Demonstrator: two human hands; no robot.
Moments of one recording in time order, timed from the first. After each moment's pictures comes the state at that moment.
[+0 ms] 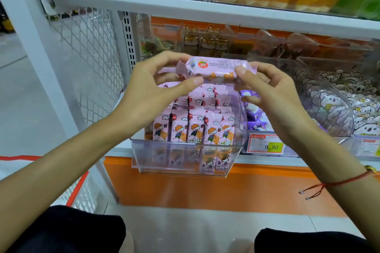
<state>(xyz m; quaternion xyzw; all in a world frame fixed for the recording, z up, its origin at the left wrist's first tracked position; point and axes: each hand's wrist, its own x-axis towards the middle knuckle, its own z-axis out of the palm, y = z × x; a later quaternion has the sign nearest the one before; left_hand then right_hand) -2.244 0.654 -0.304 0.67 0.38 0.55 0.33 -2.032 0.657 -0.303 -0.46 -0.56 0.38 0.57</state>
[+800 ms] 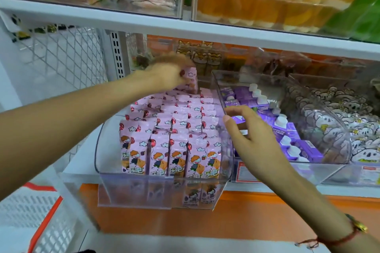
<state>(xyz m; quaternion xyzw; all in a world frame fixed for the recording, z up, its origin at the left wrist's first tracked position) -2.206 0.812 -0.287 0.83 0.51 0.20 -0.01 -2.019 0.661 -0.337 -0.60 -0.68 0.16 0.39</state>
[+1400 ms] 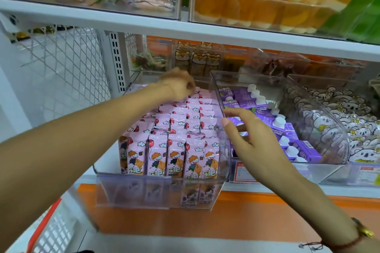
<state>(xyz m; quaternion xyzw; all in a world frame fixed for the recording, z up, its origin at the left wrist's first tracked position) -2.184 0.835 -0.318 0.83 0.54 0.13 0.01 -2.009 0.658 -0.339 -0.58 -0.71 0.13 0.37</state>
